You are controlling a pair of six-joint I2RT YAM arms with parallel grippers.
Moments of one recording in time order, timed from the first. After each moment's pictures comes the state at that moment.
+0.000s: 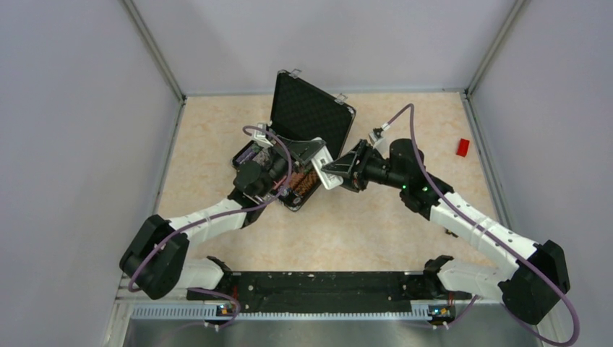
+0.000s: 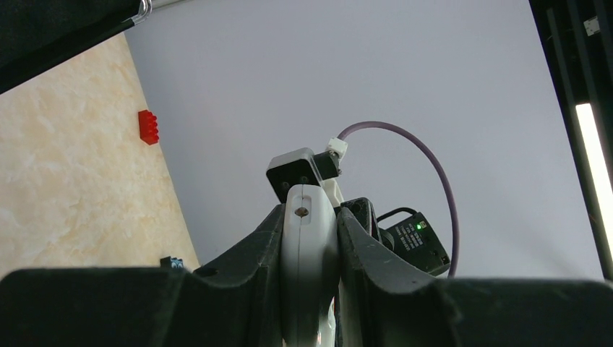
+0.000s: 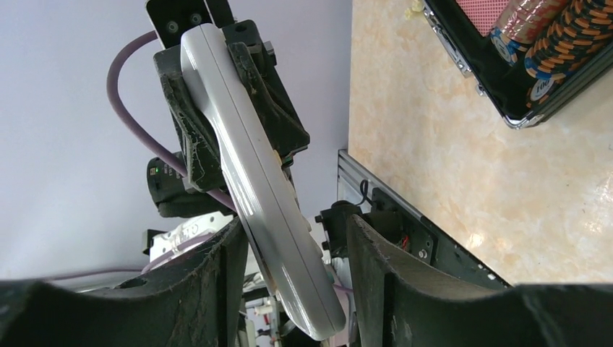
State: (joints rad) left arm -0.64 1.31 0.59 1.00 0.16 -1.43; right arm 0.63 1.10 0.82 0.01 -0.44 1.32
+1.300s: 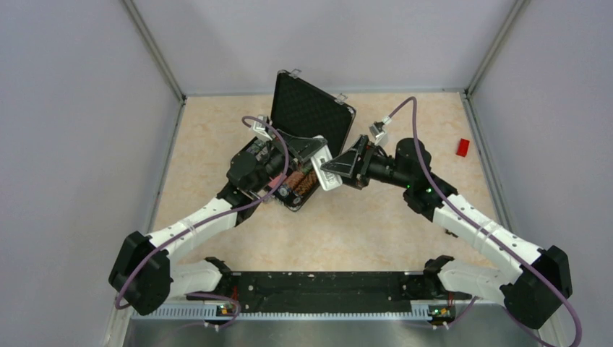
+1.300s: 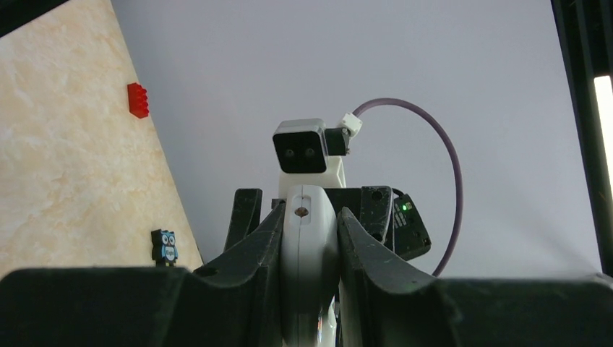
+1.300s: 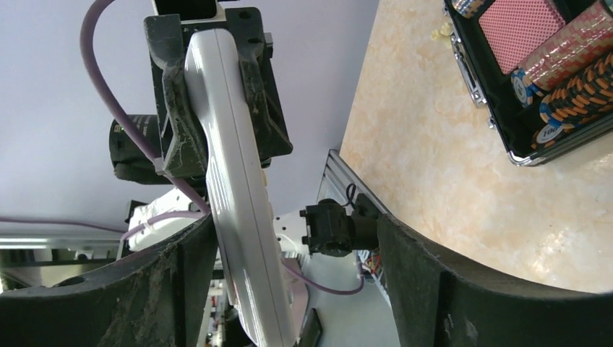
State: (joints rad) left arm -0.63 1.19 0.70 0.73 0.23 -1.42; right arm 0.63 1.09 0.82 0.10 -0.49 1.18
